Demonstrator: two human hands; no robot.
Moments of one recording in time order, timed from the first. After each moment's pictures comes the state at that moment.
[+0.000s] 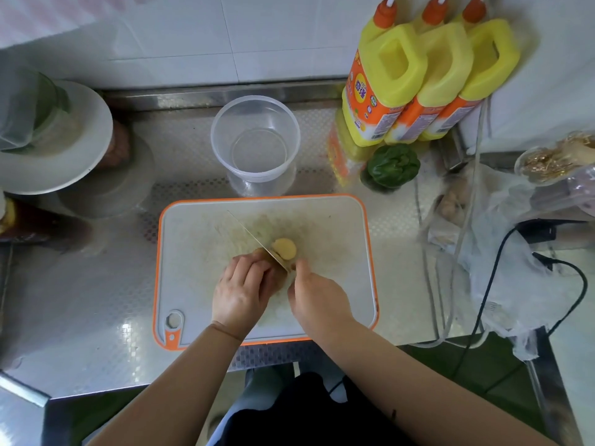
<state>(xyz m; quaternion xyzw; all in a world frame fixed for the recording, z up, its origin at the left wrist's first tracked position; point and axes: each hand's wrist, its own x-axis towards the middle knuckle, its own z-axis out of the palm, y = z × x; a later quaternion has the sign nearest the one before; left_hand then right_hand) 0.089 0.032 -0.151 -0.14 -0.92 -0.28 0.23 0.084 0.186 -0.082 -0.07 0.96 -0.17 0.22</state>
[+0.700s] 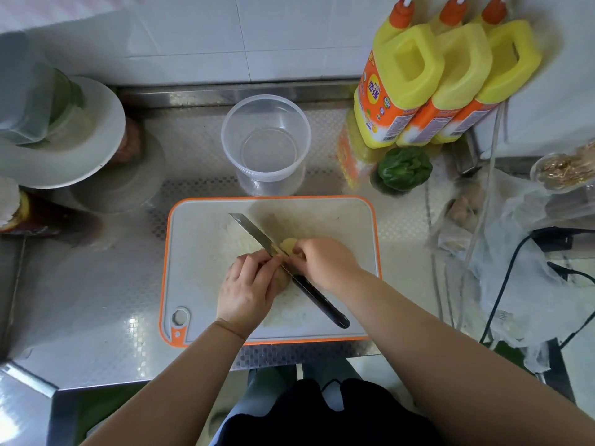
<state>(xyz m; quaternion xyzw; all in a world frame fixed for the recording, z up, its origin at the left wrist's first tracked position) 0.090 0.027 -0.162 -0.15 -0.94 -0.24 0.21 0.015 0.194 -0.083 -0.13 0.92 -0.21 0.29</state>
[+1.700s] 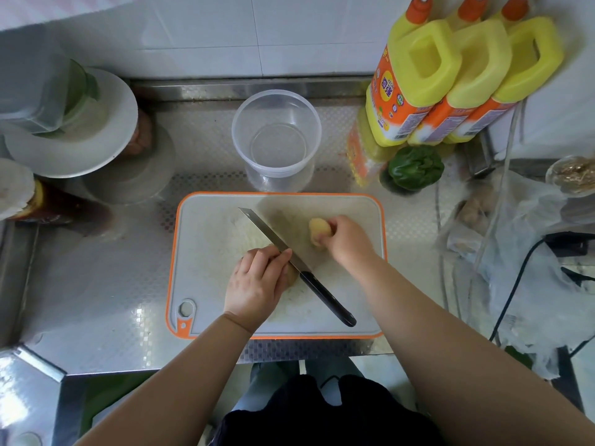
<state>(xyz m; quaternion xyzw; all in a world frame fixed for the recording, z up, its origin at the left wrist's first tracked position) 0.088 0.030 -0.162 -0.16 -0.94 -0.23 0.21 -0.010 0.211 -0.116 0.11 0.90 -0.32 0.27</state>
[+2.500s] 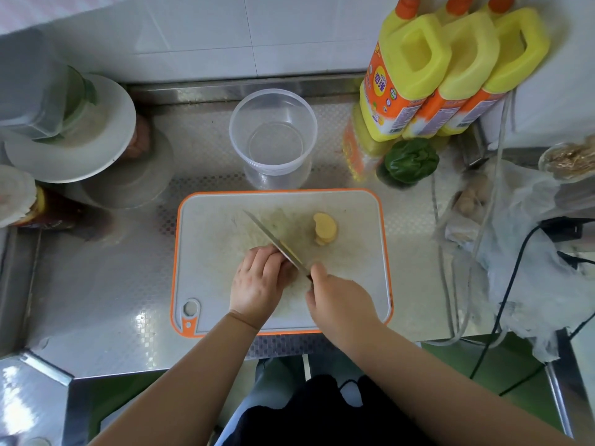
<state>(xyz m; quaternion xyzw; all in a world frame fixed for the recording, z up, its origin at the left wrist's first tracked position) 0.090 0.034 -0.158 -0.14 -0.92 -0.28 0.23 0.097 0.193 -0.067 -0.12 0.96 -0.14 0.20</state>
